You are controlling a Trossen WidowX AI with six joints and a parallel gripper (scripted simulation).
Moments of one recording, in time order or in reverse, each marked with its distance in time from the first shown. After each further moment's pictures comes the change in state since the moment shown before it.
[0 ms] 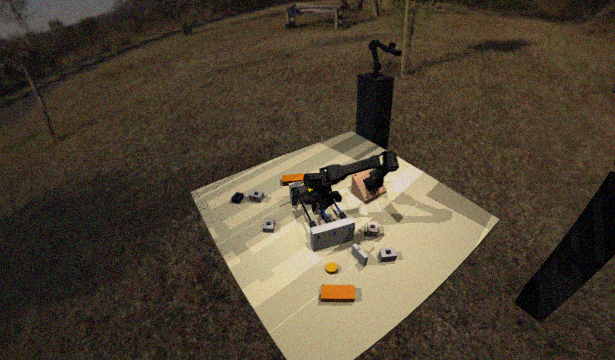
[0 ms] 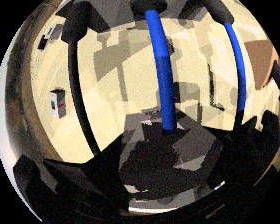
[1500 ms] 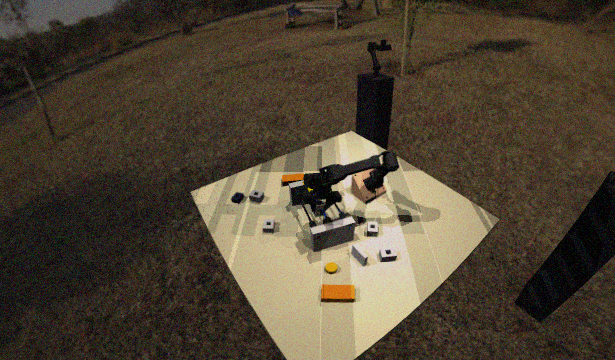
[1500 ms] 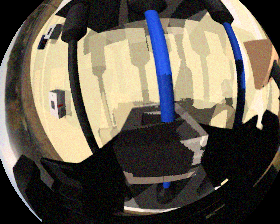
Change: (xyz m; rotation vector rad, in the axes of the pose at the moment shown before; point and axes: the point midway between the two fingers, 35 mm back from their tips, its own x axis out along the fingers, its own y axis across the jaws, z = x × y) arm 0.000 -0.001 0.000 0.002 0.000 -0.004
